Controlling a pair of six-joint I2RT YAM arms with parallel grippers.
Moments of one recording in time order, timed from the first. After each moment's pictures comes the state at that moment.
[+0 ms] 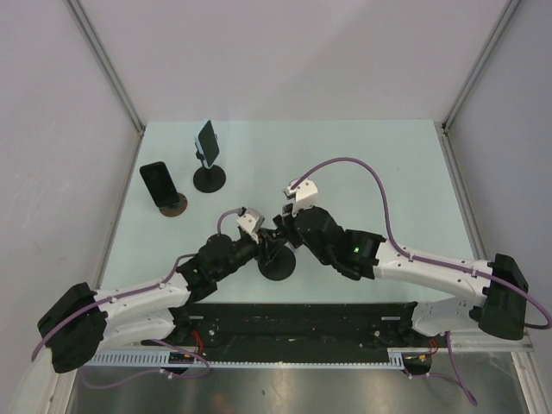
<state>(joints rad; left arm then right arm) -0.89 1.01 0.32 0.56 -0.03 -0.24 1.14 1.28 1.02 -0.16 0.58 0.30</state>
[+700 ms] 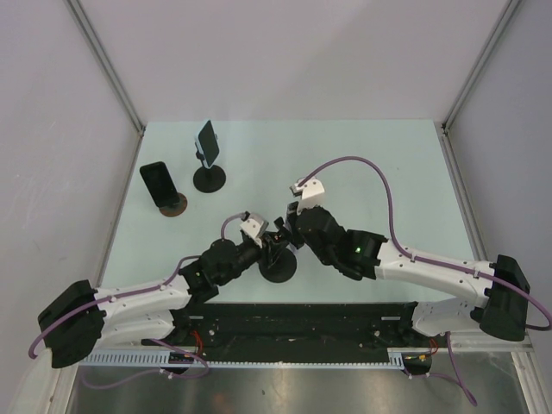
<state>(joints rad) -0.96 1.01 0.32 0.56 -0.14 -0.21 1.13 1.27 1.01 -0.20 0.61 0.38</state>
